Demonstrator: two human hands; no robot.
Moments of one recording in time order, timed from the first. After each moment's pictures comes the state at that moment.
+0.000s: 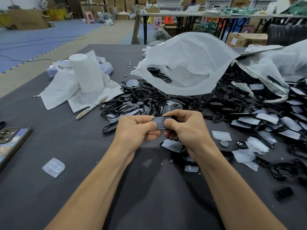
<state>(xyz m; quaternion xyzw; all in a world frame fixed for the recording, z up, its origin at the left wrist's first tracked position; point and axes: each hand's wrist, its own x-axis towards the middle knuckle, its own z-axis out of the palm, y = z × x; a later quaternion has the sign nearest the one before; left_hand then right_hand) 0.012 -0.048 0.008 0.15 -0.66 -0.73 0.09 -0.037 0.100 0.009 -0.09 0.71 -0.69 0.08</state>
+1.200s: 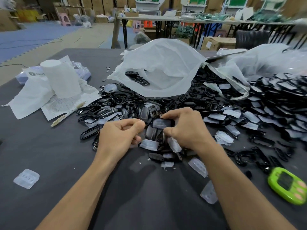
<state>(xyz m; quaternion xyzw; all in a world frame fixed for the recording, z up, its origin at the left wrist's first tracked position) 0.017 -0.039 -0.003 0.13 -0.74 -0.65 0.12 -0.036 0.159 0.036 -0.13 0.93 -0.35 -0.02</state>
